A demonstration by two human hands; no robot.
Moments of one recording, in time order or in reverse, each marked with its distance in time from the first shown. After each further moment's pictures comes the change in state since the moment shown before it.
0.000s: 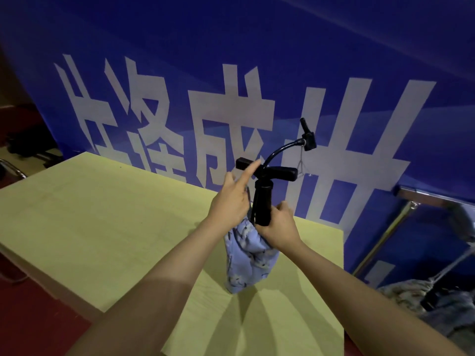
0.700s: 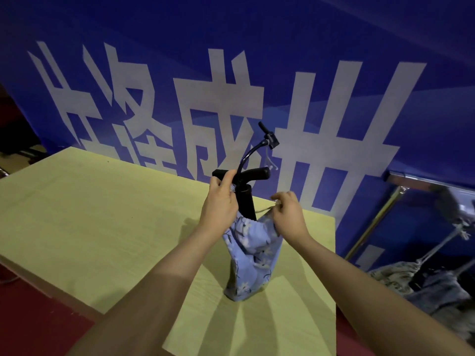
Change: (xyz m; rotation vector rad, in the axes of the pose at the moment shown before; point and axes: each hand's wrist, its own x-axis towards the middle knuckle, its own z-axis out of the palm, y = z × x) left_hand -0.011 -0.019 0.027 -0.068 0.082 -0.100; right_hand -0.016 0.015 -0.024 0.220 0.160 0.060
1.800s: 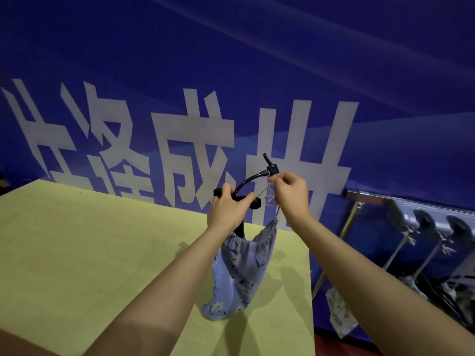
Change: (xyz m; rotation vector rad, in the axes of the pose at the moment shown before) left_hand 0.012 0.076 0.013 -0.191 -0.199 -0.240; right_hand 0.015 -0.058 -0.095 0.488 0.311 0.065
